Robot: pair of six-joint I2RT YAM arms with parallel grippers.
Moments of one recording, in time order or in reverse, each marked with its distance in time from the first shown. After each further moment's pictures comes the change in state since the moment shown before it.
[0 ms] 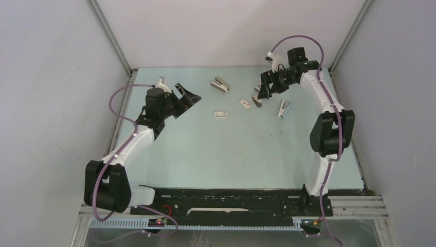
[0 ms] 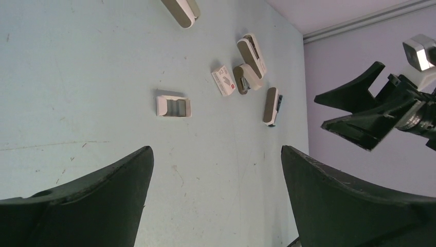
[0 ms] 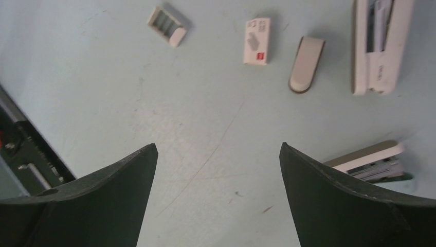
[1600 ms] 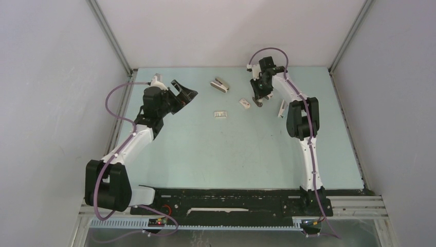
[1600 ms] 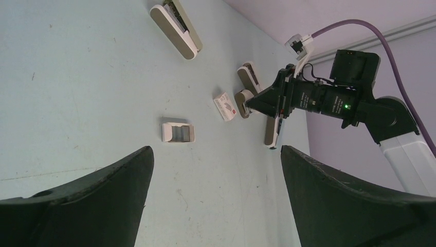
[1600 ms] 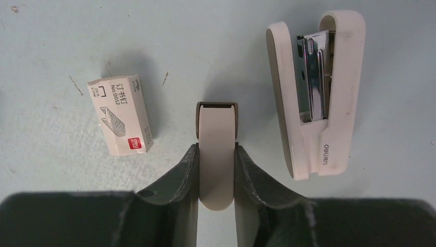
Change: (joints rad) left arm 0.027 0.008 0.000 0.086 -0.048 0.016; right arm 0.131 0.500 0.359 0.073 0.494 0.037
